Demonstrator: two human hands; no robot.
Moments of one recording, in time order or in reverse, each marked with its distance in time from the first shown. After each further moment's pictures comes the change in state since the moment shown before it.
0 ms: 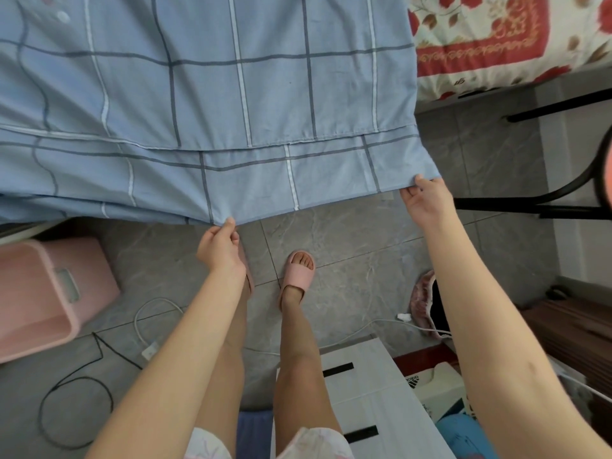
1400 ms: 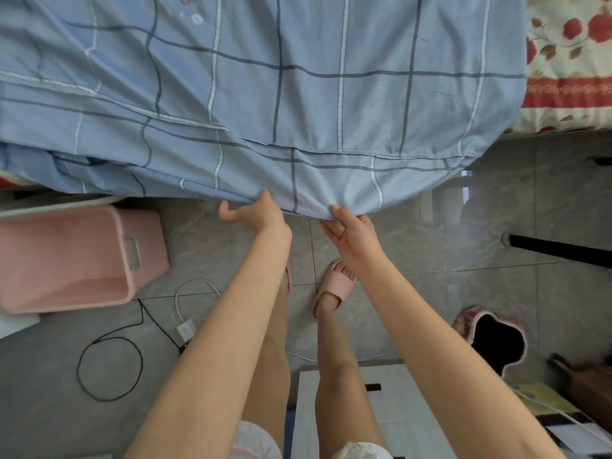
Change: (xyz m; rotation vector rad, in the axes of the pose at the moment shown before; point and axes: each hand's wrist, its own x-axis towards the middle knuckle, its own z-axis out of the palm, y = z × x) left_hand 0.037 0.063 0.019 -0.119 0.230 0.120; right_hand -0.109 0.158 0.139 -0.118 -0.378 0.303
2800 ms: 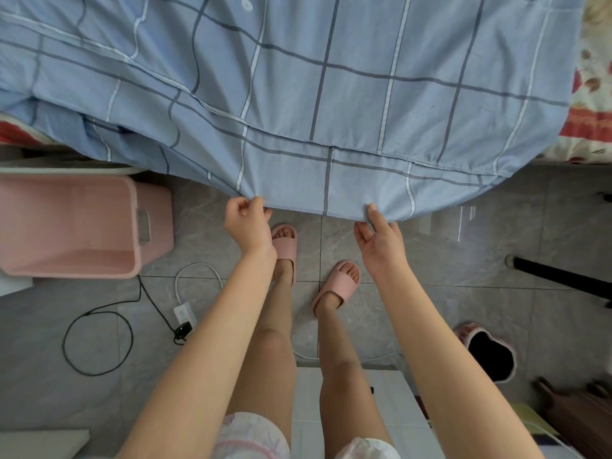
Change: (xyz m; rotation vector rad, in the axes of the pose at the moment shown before) left_hand 0.053 0.017 -0.078 0.057 -0.094 0.082; right_hand -0.013 0.012 0.022 -0.019 0.168 -0.065
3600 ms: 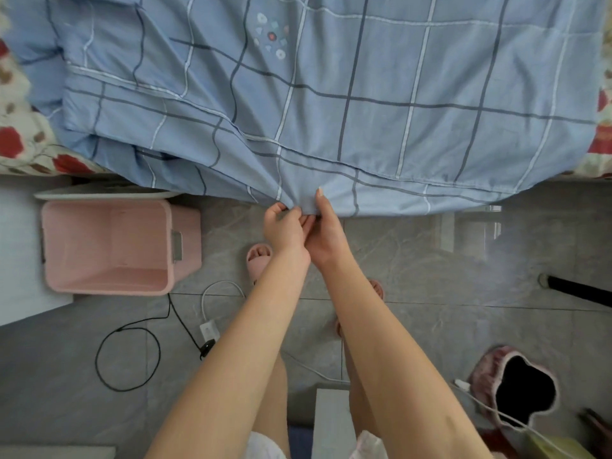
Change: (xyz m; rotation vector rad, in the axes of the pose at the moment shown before) left_hand -0.021 0.043 0.021 -0.154 -0.151 -0.236; right_hand -0.017 0.051 0.116 0.242 -0.430 0.318
